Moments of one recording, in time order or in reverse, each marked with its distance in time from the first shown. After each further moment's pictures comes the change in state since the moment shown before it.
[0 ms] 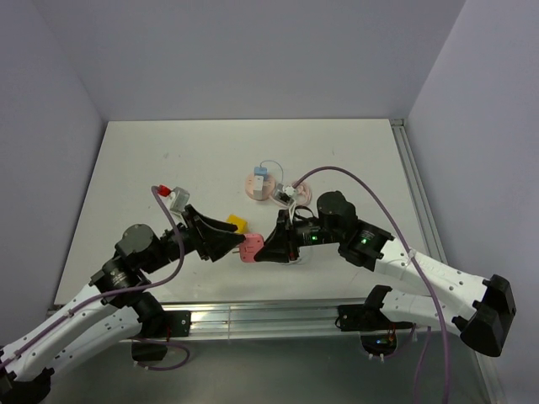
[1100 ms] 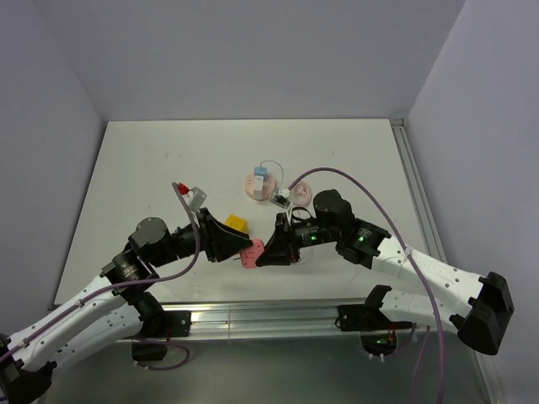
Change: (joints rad) left arm 0.003 0.103 -0.008 0.044 0.136 -0.004; right arm -0.013 0.031 0.007 -0.034 -0.089 -0.002
